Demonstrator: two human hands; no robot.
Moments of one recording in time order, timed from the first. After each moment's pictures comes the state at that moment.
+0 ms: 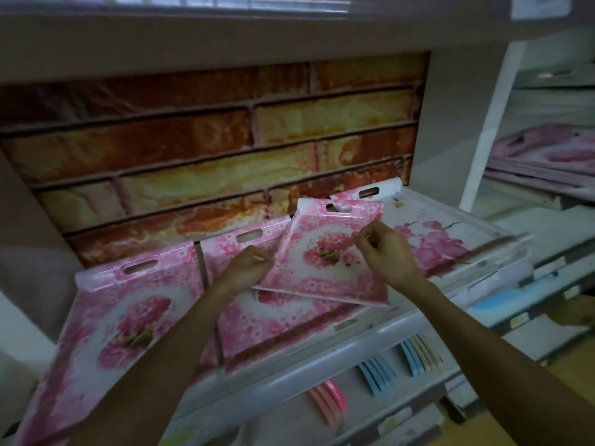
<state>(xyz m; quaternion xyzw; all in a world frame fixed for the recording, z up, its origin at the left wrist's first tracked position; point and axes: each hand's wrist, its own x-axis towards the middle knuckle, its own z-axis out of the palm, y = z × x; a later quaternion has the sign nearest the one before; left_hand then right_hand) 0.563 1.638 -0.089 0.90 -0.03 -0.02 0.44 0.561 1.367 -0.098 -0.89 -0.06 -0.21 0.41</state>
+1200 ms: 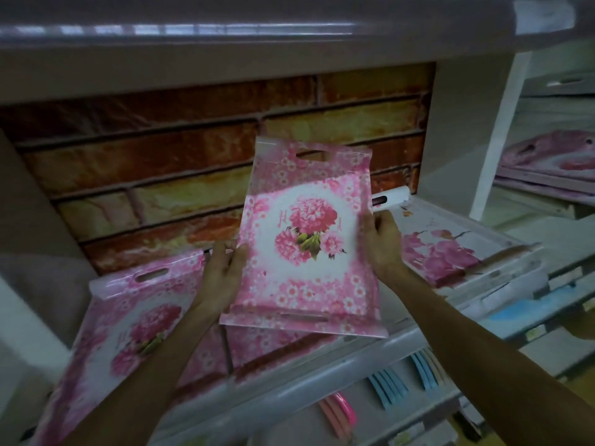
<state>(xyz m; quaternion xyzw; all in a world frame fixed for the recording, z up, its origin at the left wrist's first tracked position) 0.546 1.665 -0.085 0.84 -0.06 0.20 0.51 0.603 1.392 -0.087 -0.77 0.05 -0.25 0.58</state>
